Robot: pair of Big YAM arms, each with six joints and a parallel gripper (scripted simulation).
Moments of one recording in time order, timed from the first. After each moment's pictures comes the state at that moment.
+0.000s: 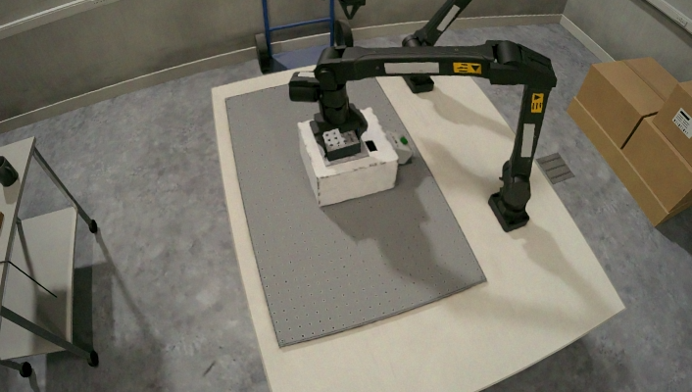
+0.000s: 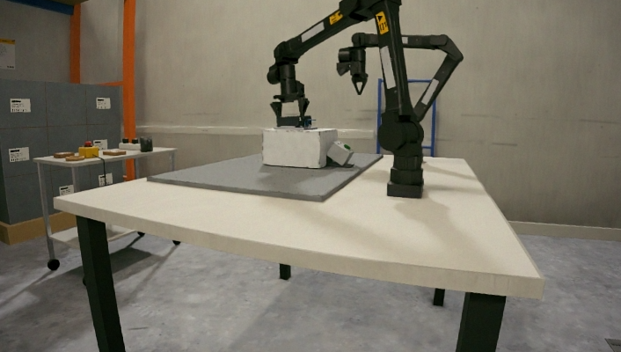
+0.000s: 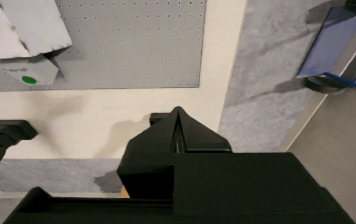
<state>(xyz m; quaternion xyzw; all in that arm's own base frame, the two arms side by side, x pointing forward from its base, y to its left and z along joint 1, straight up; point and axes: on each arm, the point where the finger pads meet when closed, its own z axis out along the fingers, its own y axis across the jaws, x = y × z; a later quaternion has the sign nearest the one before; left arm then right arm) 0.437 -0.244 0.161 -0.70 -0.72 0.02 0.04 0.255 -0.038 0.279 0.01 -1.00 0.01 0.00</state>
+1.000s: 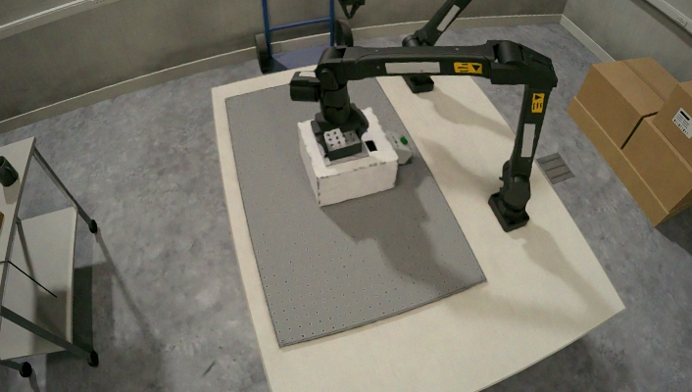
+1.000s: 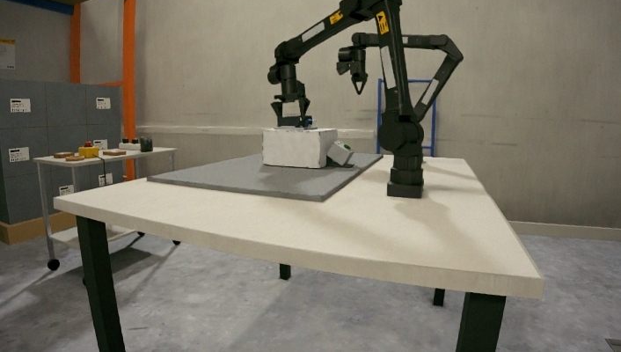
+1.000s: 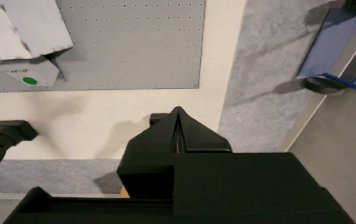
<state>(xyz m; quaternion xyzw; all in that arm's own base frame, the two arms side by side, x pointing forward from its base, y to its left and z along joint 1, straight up) 0.435 -0.244 0.161 -0.70 -0.71 0.02 0.04 0.257 -0.038 0.280 0.01 -1.00 0.01 0.00</state>
